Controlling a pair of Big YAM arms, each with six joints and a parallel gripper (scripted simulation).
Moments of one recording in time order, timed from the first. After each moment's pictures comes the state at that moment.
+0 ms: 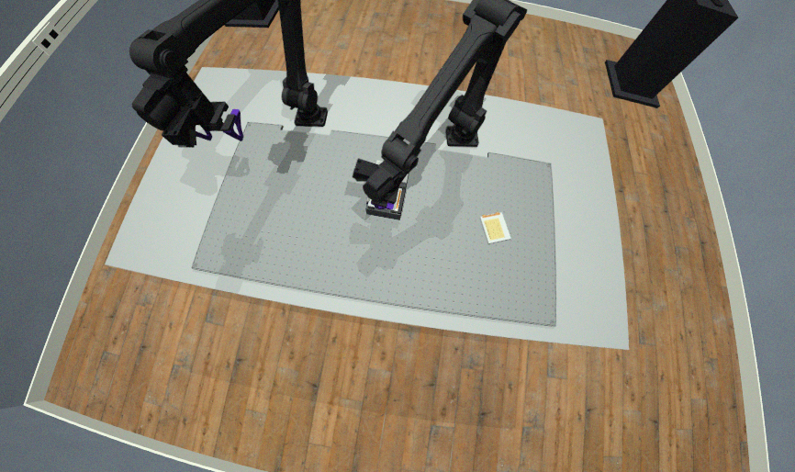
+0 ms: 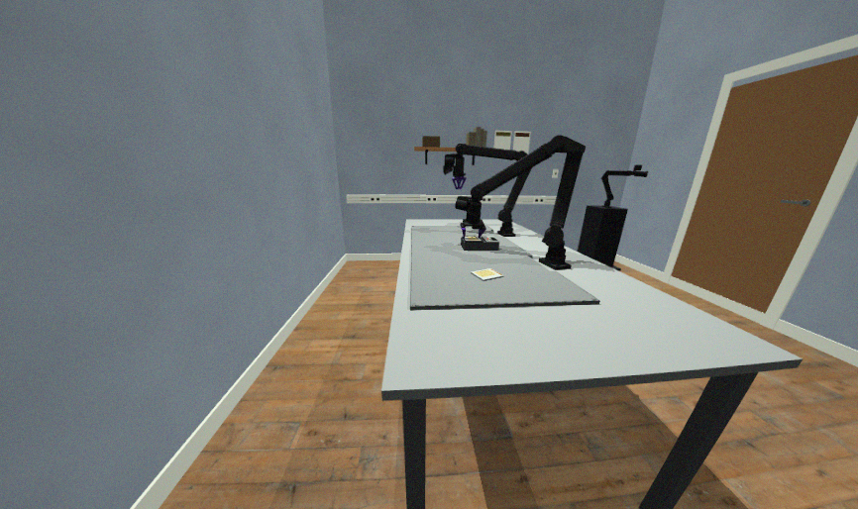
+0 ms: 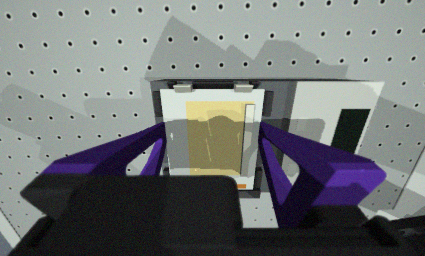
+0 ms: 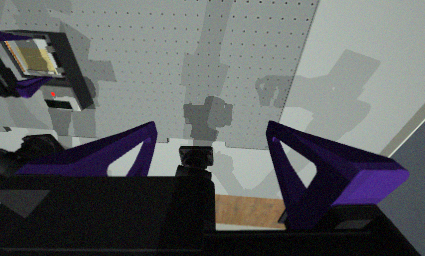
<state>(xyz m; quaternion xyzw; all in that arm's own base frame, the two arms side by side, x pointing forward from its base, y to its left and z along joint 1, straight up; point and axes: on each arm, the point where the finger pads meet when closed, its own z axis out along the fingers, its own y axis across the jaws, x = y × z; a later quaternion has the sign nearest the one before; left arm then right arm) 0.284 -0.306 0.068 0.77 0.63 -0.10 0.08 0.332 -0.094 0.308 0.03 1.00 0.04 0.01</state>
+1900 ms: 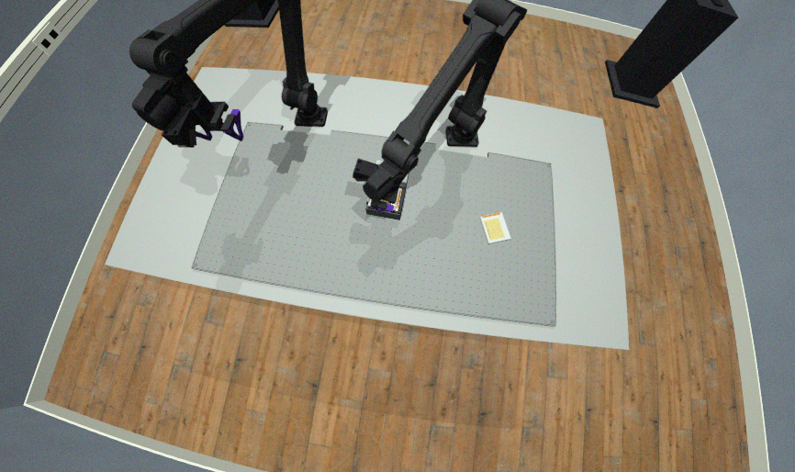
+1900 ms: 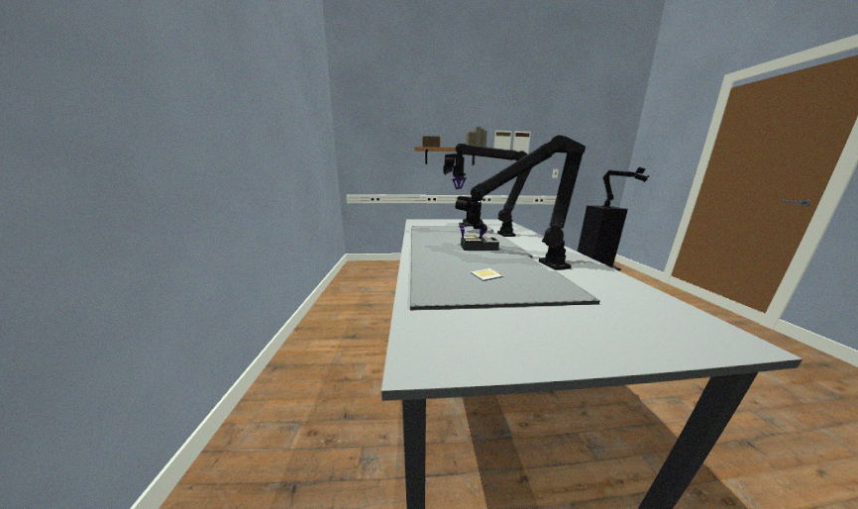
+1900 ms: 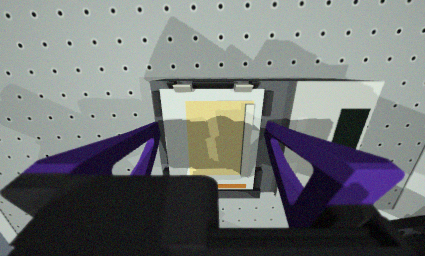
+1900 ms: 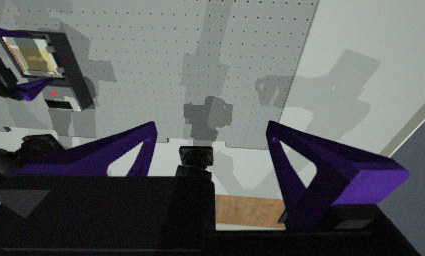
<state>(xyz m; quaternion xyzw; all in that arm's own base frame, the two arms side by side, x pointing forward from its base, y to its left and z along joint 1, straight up) 0.284 -0.306 0.068 0.77 0.63 -0.10 0.08 0.332 -0.094 0.308 0.03 1.00 0.04 0.01</state>
